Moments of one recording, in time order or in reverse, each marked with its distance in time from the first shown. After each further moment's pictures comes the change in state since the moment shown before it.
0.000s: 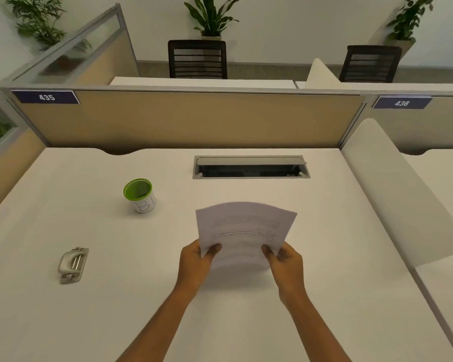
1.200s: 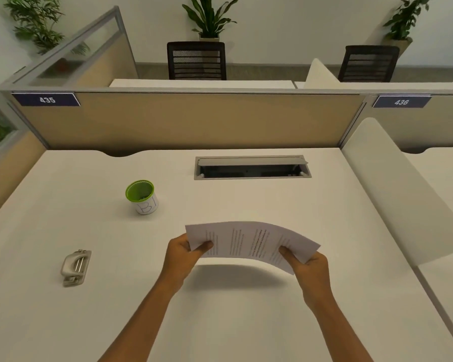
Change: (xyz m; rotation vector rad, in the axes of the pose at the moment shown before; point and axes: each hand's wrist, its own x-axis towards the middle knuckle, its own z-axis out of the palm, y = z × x) left_hand 0.025 -0.001 -0.043 0.007 -0.042 -0.039; right_hand -0.003 -0.010 -0.042 0.019 0.069 -0.033
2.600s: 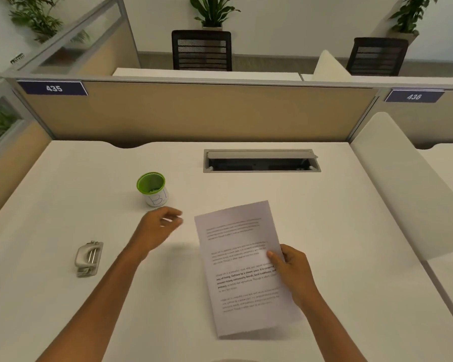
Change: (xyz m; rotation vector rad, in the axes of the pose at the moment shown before) left_hand 0.049 0.029 -0.108 0.404 -0.059 -0.025; right_hand -0.020 0.022 0.053 -0.272 -0.248 0.087
